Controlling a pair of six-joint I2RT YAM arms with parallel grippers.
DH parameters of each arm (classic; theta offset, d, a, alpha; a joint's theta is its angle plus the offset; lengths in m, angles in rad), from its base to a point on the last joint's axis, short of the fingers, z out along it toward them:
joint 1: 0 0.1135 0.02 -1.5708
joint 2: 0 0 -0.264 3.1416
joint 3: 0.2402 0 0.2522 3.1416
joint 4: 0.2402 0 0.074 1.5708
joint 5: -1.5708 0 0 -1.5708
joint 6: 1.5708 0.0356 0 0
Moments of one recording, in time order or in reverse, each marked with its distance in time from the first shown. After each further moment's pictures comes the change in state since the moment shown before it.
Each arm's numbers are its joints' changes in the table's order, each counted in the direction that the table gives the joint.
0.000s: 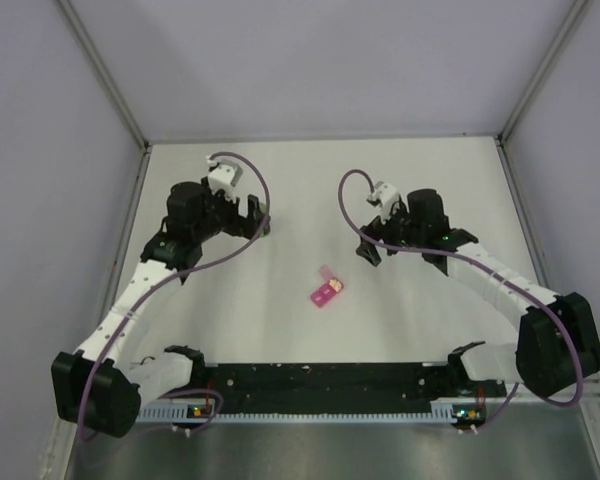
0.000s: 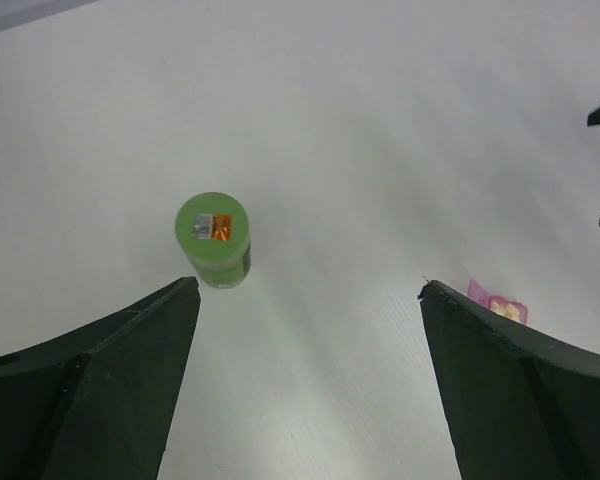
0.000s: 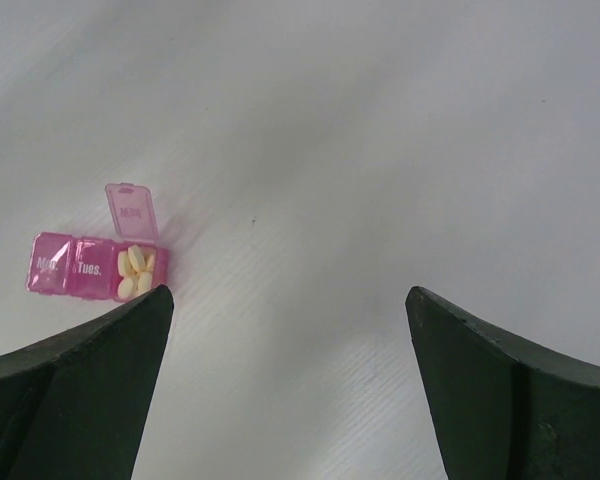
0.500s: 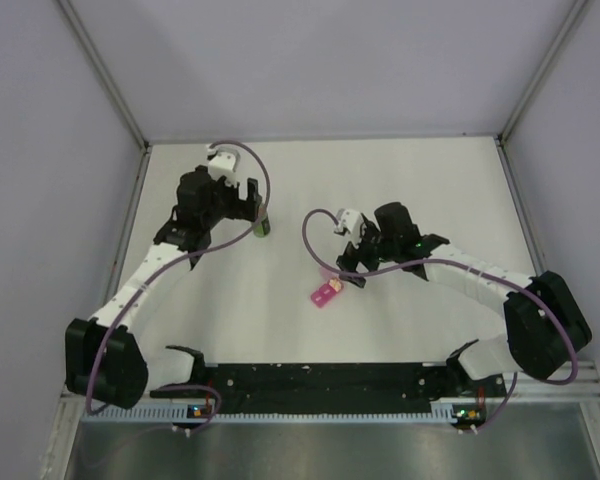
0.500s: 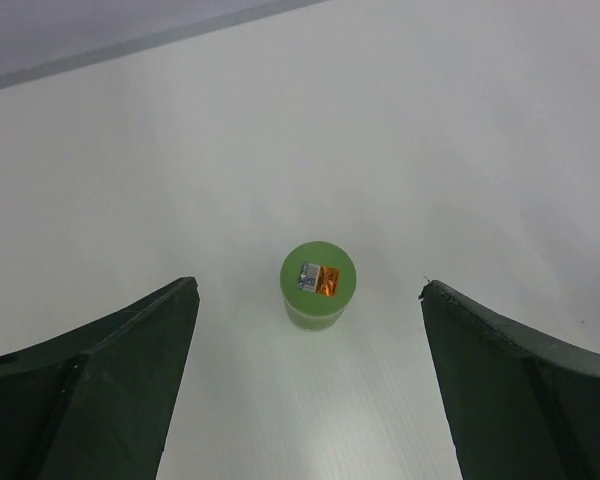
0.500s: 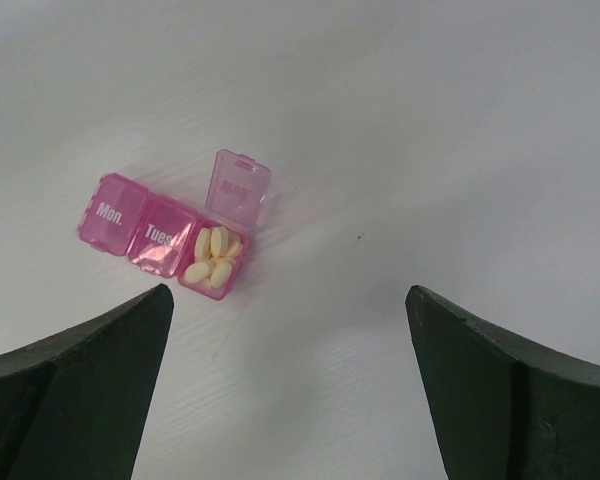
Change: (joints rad) left arm 0.004 0.183 0.032 -0.151 0.186 0.027; right arm 0.174 0.096 -0.002 0.001 0.039 -0.175
